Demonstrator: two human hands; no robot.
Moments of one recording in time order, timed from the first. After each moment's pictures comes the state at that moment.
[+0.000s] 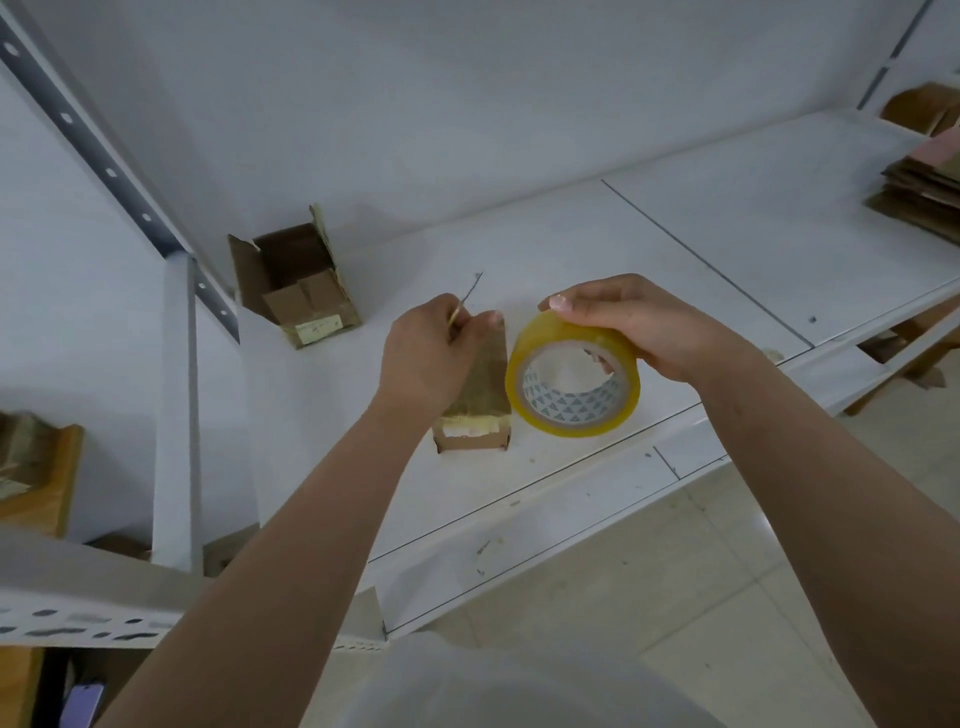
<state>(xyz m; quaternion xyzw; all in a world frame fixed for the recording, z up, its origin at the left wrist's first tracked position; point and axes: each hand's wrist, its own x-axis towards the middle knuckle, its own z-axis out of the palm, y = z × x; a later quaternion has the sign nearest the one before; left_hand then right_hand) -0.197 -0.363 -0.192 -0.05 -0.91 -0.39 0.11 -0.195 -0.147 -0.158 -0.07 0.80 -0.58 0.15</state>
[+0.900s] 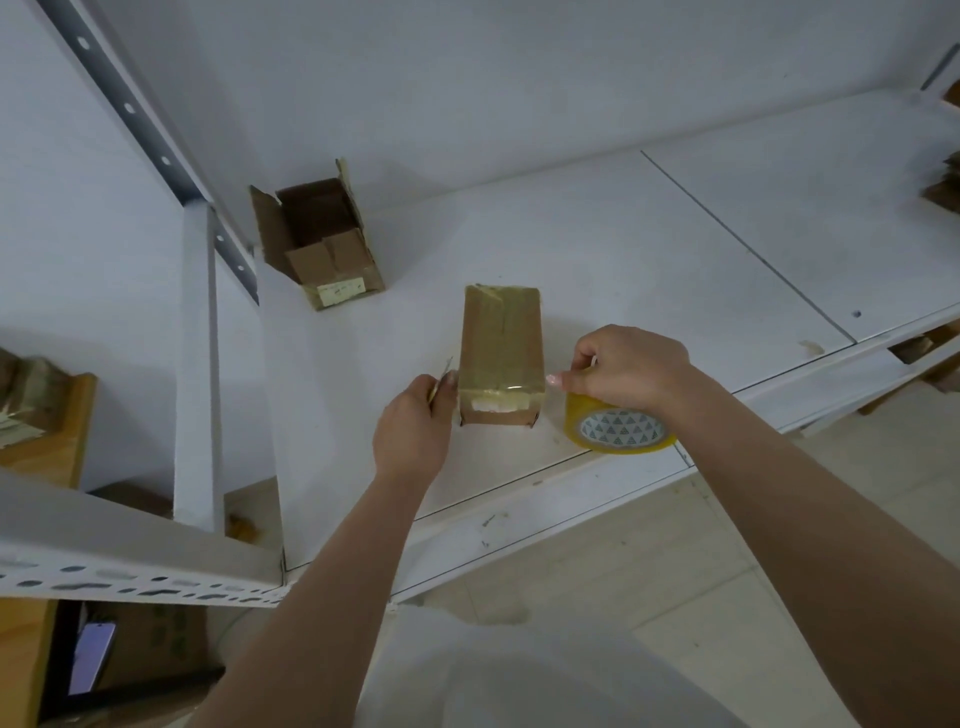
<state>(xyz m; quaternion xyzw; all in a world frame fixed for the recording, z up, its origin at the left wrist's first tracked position) -0.153 -0.407 -0.290 0.10 -0.92 -0.38 0.04 -0.198 -0.179 -0.224 -0.03 0.98 -0.12 0.13</state>
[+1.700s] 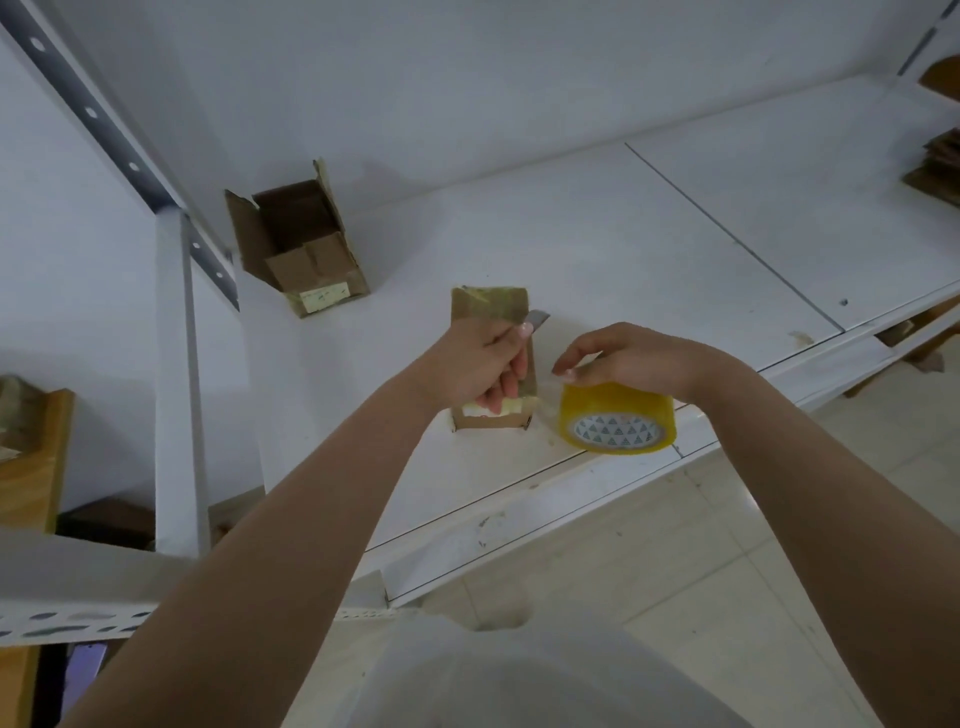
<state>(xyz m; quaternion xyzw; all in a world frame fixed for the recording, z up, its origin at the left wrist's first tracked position) -0.207 -0.369 -0.217 -0.12 -0.84 -0.48 -0.22 -0.199 -0.155 -0.211 -0.03 0.89 -0.35 0.28</state>
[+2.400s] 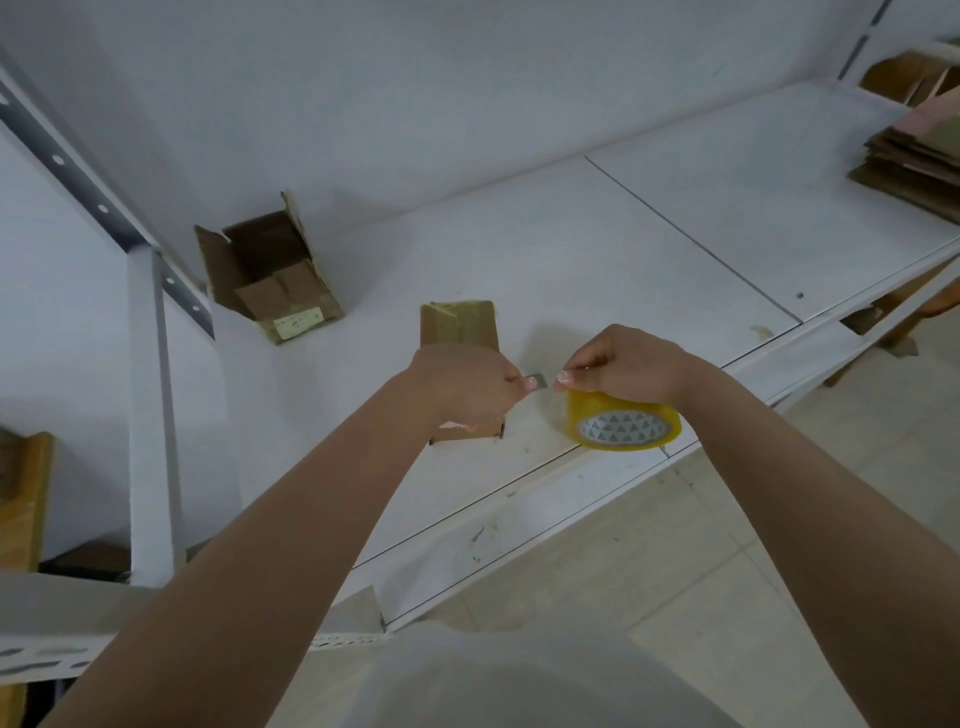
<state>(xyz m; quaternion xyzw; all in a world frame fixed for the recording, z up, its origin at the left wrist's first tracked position) -0.204 -0.338 -0.194 -0.25 -0.94 -0.03 -0.22 -0.188 -0.134 -0.210 -0.03 0.94 -0.28 0.19</state>
